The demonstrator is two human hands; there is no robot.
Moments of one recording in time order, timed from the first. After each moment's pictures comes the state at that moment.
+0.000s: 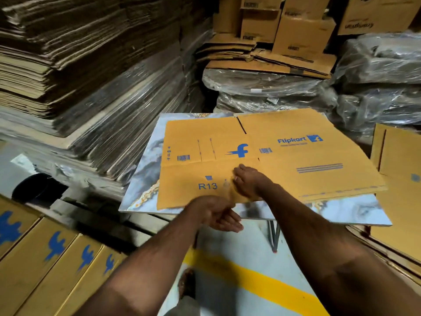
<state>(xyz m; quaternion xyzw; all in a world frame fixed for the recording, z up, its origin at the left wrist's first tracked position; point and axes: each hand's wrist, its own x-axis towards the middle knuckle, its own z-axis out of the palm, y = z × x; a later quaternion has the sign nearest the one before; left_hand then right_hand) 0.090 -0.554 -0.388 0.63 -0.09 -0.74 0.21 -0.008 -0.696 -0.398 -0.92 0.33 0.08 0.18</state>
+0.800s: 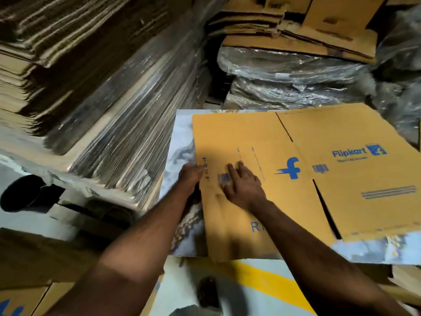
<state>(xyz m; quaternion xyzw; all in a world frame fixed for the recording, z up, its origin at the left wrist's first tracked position) 0.394 -0.616 -0.447 0.79 -0.14 -0.40 0.44 0.211 -0.676 -0.436 -0.90 0.40 0.02 0.19</state>
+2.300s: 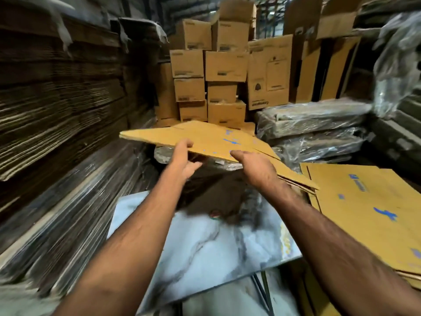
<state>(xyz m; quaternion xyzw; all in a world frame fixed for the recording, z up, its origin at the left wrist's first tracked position) 0.121 -0.676 -0.136 0.48 -0.19 -0.50 0.69 -0.074 -0.700 -0.167 -0.86 0.48 -0.17 -0.04</state>
